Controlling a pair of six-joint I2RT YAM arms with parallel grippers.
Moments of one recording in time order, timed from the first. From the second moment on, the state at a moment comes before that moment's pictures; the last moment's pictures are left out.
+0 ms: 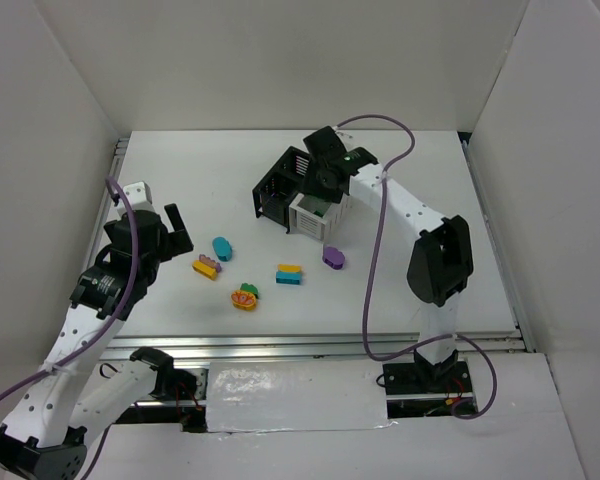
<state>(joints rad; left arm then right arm) -0.32 0.79 0.96 -0.72 -0.46 -0.43 0.56 1.94 1.81 -0.80 0.25 0.74</state>
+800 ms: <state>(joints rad) -0.32 0.90 0.99 -0.77 -0.43 -0.59 0.67 1.69 1.61 -0.72 0.20 0.63</state>
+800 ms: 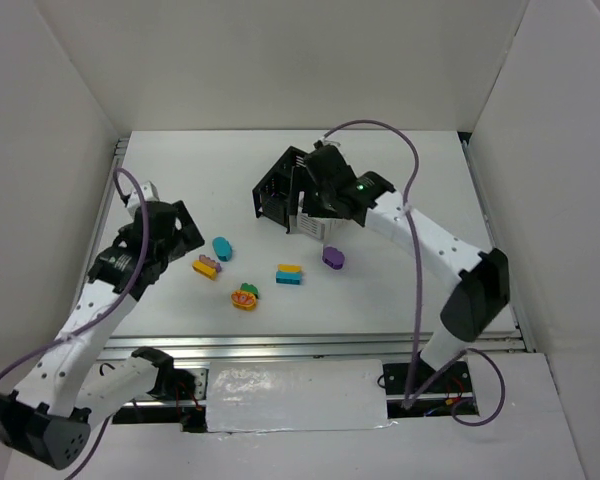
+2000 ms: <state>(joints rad) -0.69 1.48 0.80 -0.62 -0.35 -1.57 0.70 1.24 1.09 -0.60 0.06 0.55</state>
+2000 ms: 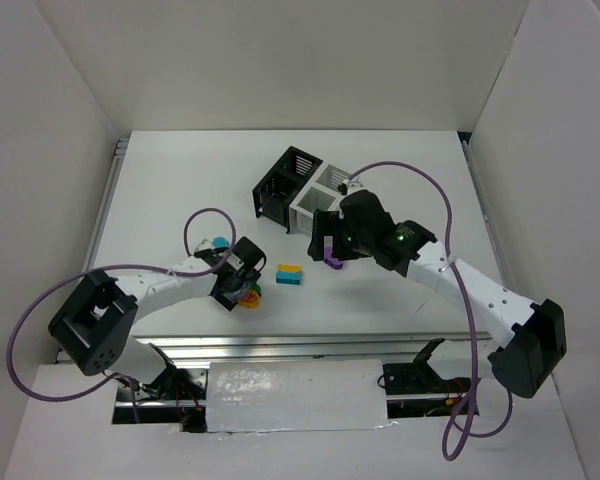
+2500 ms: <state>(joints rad) -0.72 1.24 0.66 -0.53 -0.38 -1.39 0.70 1.23 0.96 -0.45 -0.13 0.54</state>
